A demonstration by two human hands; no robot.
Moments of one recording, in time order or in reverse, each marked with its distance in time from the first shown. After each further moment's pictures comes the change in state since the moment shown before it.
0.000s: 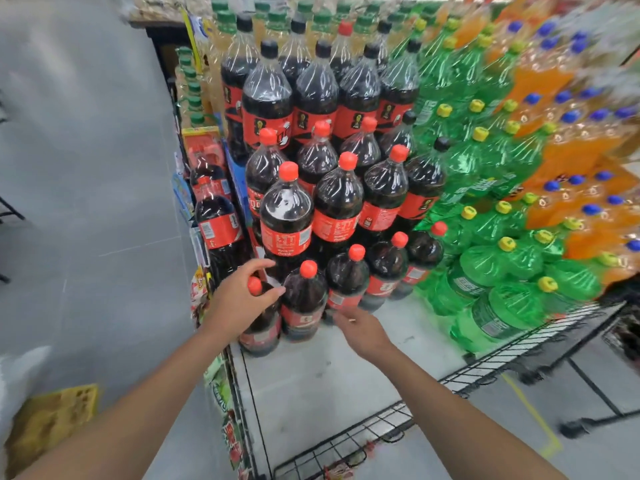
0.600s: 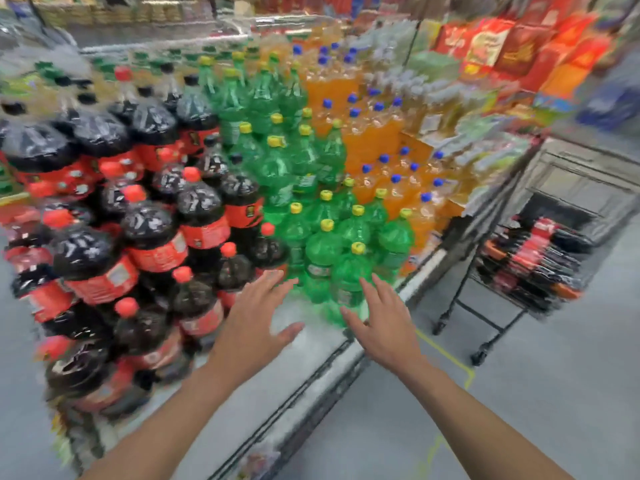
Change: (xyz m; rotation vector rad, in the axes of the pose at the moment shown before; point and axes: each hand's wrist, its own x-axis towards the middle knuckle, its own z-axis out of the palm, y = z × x) left_hand -0.066 0.203 0.206 0.278 -0.242 0.668; right_hand -0.162 0.155 -0.223 -0.419 0.580 -0.008
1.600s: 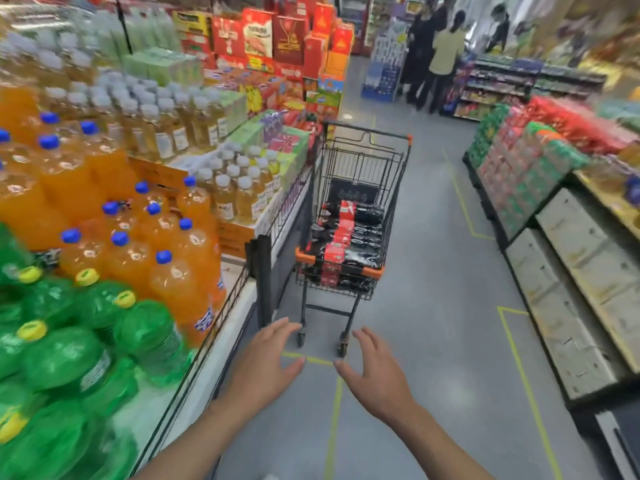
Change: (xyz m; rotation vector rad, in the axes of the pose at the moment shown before) left_hand 0.251 0.319 0.328 -0.193 -0.535 0.224; right_hand -0.028 0.398 -0.144 0.104 0.071 0.622
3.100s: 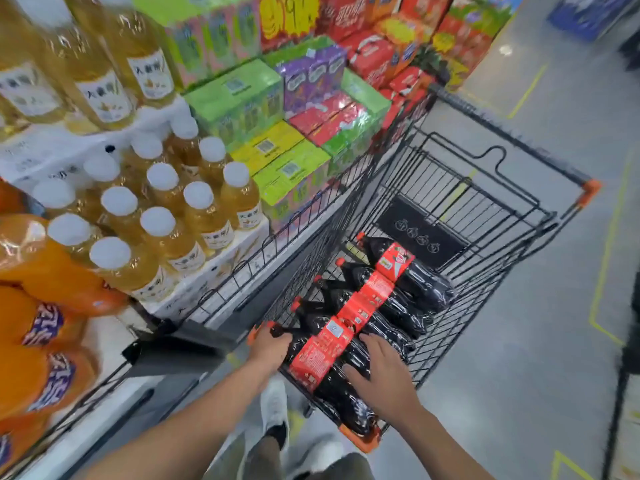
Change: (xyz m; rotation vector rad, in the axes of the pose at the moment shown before) left_hand 0.591 -0.061 0.128 -0.734 0.131 -1.128; right_hand 0.642 0.152 -0.057 -0.204 -0.446 -0.256
